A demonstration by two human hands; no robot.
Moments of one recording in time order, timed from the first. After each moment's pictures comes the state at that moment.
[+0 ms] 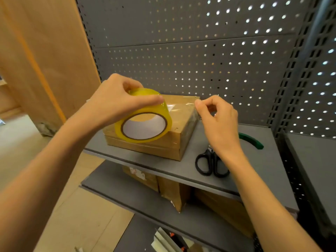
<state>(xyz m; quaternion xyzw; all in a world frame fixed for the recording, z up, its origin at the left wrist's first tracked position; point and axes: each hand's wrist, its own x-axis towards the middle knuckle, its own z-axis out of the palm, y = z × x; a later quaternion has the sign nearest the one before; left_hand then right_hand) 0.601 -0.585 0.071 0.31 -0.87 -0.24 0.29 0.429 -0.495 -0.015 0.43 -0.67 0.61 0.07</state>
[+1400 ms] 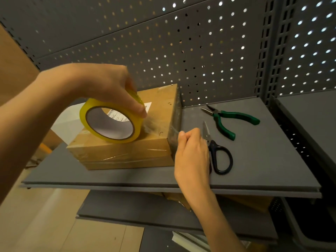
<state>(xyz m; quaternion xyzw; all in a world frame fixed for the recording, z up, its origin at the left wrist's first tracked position) 0.515 -0.630 0.107 0.29 -0.95 0.01 -0.10 0.475 -0.528 -0.085 0.23 -0.80 0.55 0.00</state>
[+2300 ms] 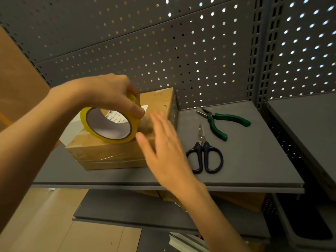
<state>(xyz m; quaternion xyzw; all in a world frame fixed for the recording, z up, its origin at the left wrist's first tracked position) 0.516 -0.628 0.096 0.25 -0.96 0.02 -0.06 0.488 -0.526 -0.057 0.48 -0.70 0.53 -0.03</state>
